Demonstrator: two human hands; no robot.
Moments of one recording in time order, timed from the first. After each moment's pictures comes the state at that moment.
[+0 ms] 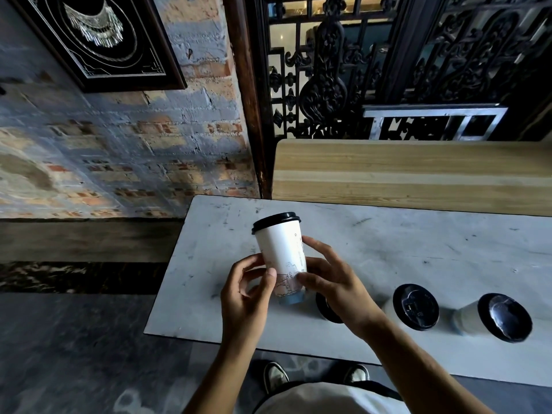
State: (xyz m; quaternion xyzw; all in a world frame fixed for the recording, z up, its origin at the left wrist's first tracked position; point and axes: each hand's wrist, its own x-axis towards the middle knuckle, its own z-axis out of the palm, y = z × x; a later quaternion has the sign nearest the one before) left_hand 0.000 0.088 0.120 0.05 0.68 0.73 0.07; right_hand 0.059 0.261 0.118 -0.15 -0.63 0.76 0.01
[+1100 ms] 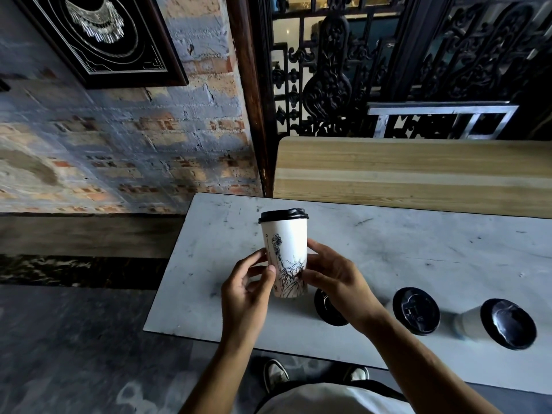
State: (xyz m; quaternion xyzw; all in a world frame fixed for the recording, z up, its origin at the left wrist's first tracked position) left_hand -0.007 0.098 0.116 0.04 0.72 0.69 0.08; right_hand 0.052 0.277 0.112 -0.13 -0.64 0.76 -0.01
